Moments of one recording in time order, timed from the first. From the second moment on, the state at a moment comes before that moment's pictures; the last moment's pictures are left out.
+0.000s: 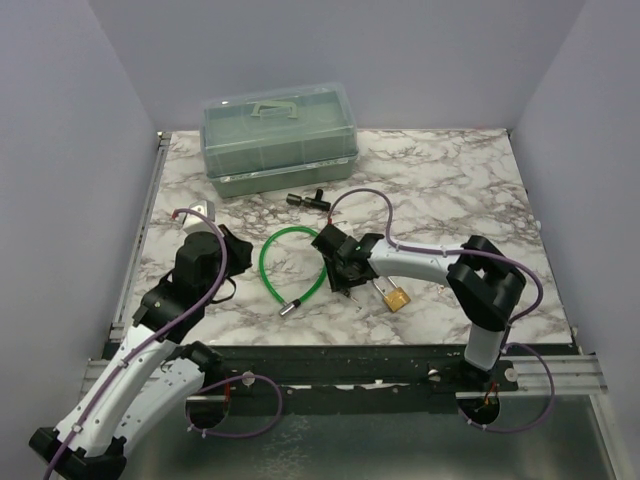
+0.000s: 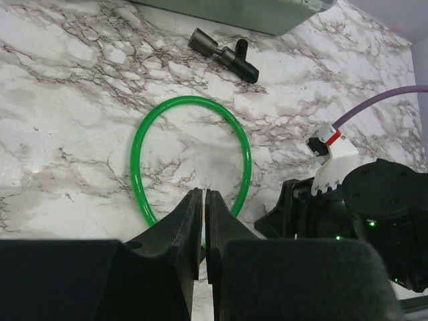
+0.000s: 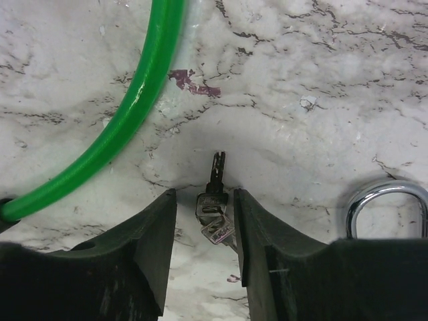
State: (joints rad) left arm -0.53 0.63 0.75 -0.55 -0.28 -0.68; right arm 0.94 1.82 1.14 -0.51 0.19 0.63
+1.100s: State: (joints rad) left arm -0.53 0.57 0.74 -0.56 -0.29 -0.67; right arm 0.97 1.70 1.03 -0.46 0.28 0.65
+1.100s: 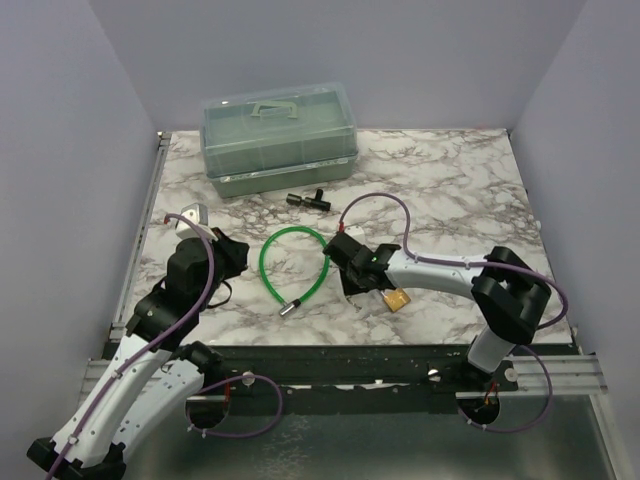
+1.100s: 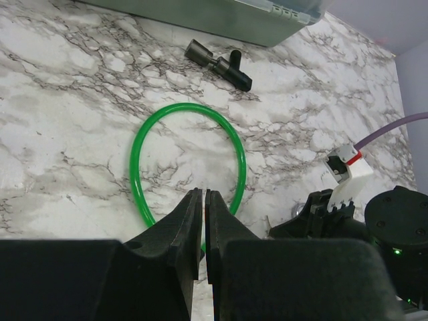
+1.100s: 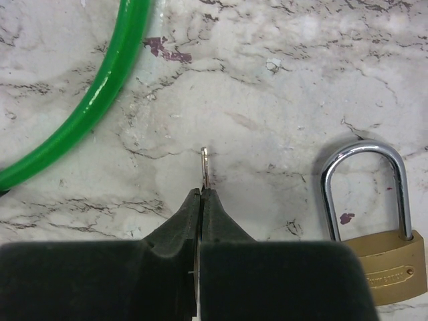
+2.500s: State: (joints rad) left arm -0.53 0.58 0.74 -0.56 -0.28 -0.68; right arm 0.97 1.68 0.95 -0.41 0.28 0.65
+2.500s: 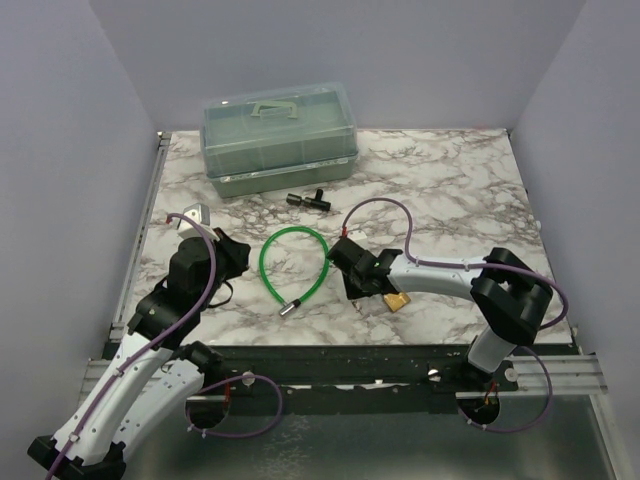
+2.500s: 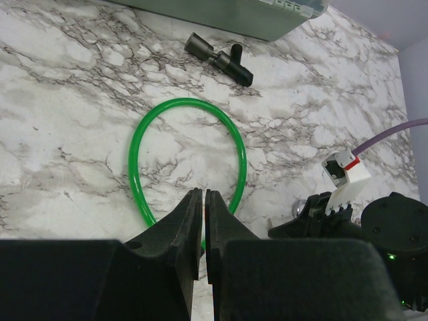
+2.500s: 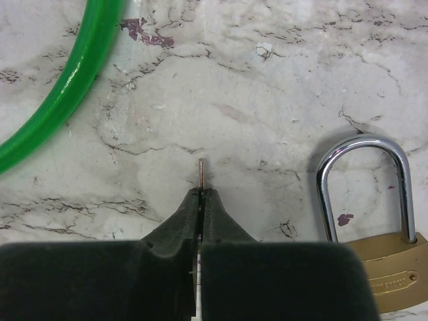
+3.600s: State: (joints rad) left arm -0.53 0.62 0.66 -0.03 0.54 -0.80; right arm 0.96 1.07 0.77 0.20 -0.44 0.48
